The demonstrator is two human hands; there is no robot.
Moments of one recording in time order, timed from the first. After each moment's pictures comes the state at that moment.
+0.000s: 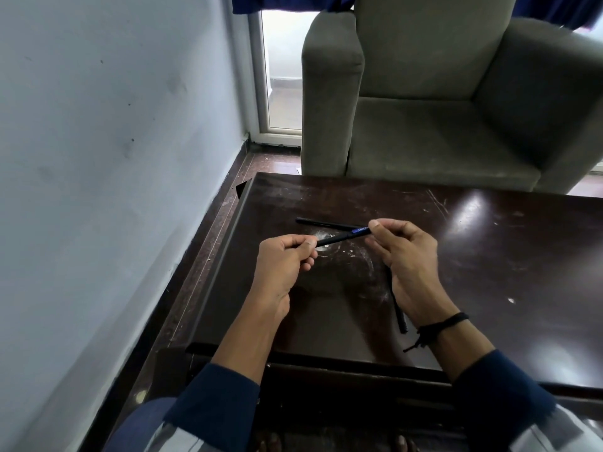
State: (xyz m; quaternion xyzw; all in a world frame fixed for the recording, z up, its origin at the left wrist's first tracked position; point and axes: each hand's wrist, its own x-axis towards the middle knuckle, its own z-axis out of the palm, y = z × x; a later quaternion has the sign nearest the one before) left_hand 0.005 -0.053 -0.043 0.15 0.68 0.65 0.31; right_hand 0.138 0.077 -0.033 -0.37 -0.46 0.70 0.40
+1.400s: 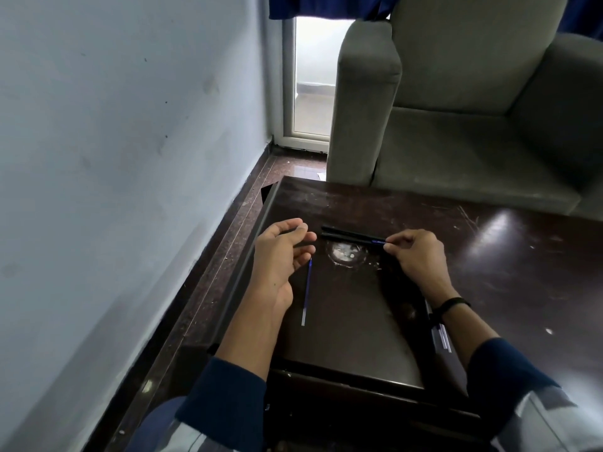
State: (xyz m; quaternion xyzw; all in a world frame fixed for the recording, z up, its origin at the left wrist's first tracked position) left_hand -0.028 -0.068 -0.032 0.05 0.59 0.75 0.30; right_hand 0.103 0.135 -0.071 -0.46 -0.79 0.35 0.22
